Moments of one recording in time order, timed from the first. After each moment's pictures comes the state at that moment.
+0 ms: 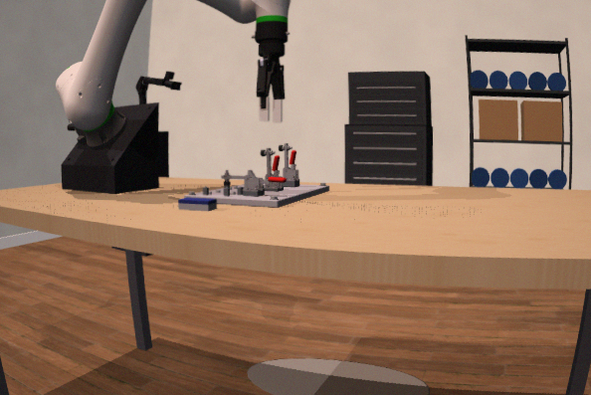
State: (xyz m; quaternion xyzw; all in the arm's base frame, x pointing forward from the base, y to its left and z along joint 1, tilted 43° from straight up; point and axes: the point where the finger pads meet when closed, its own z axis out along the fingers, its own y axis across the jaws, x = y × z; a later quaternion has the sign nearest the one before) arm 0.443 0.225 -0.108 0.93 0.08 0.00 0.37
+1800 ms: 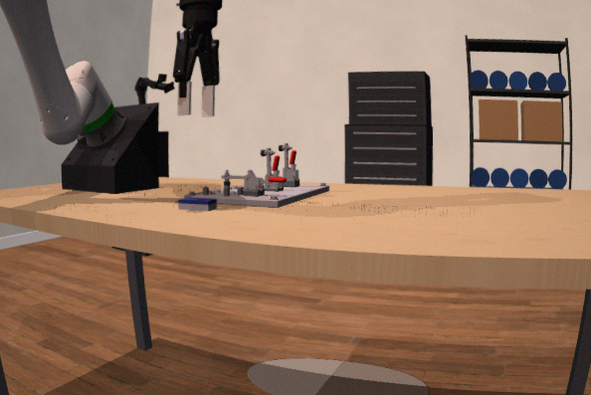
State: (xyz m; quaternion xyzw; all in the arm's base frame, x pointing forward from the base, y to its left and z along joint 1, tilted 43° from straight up) arm 0.519 -0.074 0.174 0.93 0.08 0.00 0.36
